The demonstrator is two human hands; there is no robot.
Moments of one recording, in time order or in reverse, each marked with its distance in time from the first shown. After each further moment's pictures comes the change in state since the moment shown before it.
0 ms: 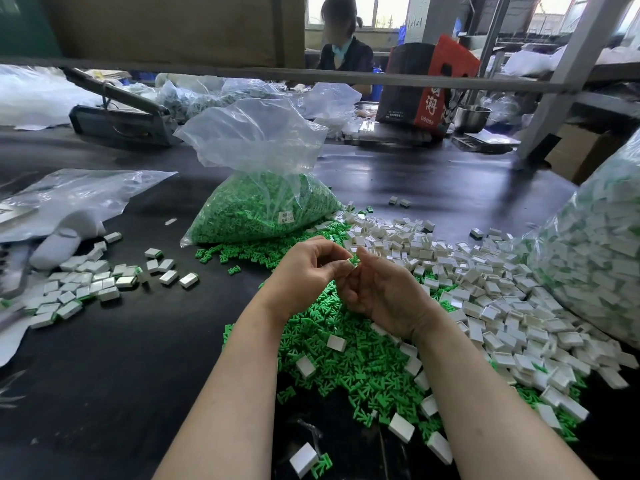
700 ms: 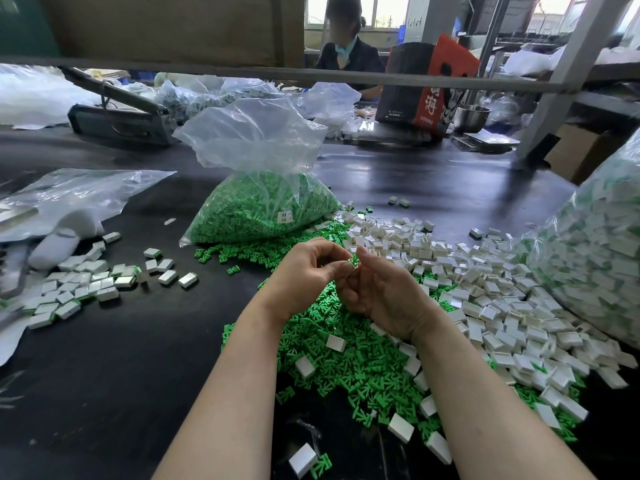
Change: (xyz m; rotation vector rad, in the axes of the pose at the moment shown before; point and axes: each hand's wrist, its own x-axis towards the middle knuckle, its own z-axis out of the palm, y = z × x) left_hand -0.001 0.000 0.000 -0.047 -0.028 -0.020; right_hand 0.000 0.002 -0.001 0.009 0.007 -0.008
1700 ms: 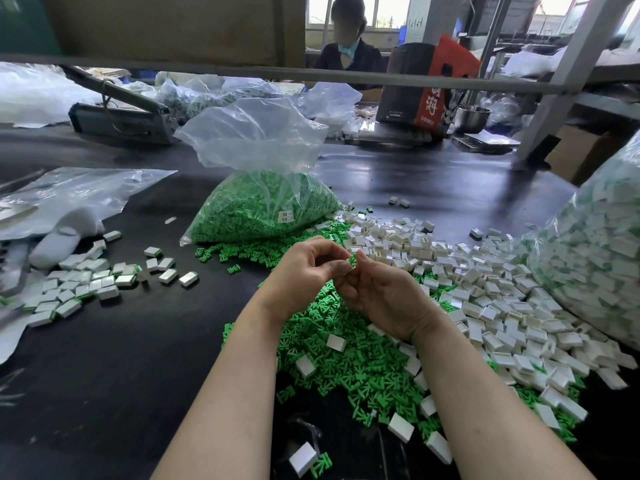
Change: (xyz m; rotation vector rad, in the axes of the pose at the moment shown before) left_hand 0.000 -0.003 -0.002 -0.043 0.016 0.009; right_hand -0.001 0.001 0.001 0.092 -0.074 -0.025
